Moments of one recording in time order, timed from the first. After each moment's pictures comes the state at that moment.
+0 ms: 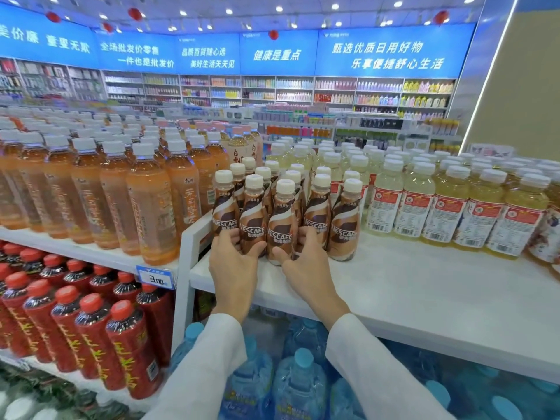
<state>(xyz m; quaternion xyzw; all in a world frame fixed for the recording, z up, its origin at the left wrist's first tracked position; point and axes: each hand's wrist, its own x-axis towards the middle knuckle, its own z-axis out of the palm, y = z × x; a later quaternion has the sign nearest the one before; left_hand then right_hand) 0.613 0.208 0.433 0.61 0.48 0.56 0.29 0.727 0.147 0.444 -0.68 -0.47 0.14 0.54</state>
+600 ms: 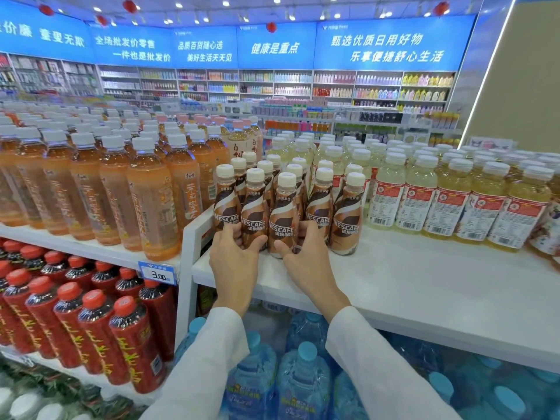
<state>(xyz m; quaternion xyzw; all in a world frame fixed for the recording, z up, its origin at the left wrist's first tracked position) 0.610 0.214 0.431 0.62 0.49 0.55 0.28 0.729 0.160 0.435 -0.69 -0.47 0.12 0.54</state>
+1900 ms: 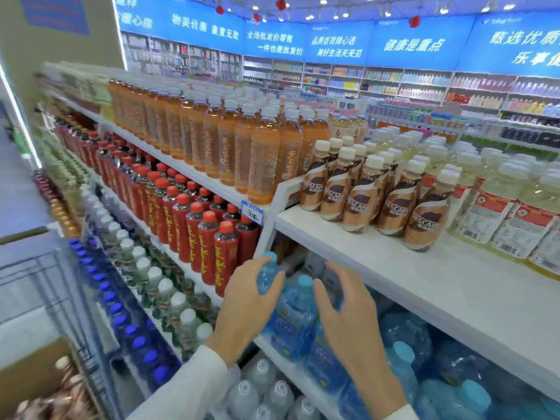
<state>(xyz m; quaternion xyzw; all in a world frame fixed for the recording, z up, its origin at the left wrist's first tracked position) 0.503 0.074 0.363 0.66 0.54 0.48 0.20 0.673 0.015 0.395 -0.61 -0.63 0.12 0.46</state>
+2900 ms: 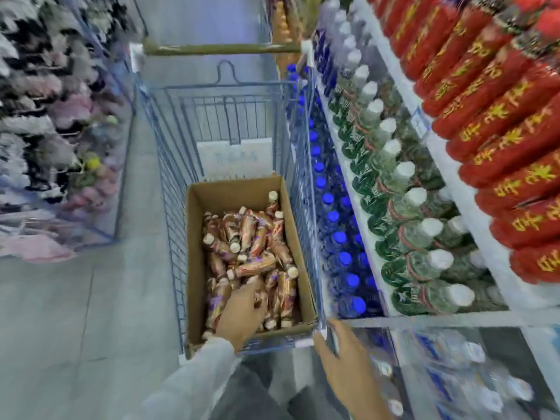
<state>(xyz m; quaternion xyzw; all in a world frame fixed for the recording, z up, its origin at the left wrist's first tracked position) 0.100 -0.073 0.054 0.35 0.84 0.20 0.37 0.310 -0.010 0.140 -0.58 -0.68 0.44 -0.04</state>
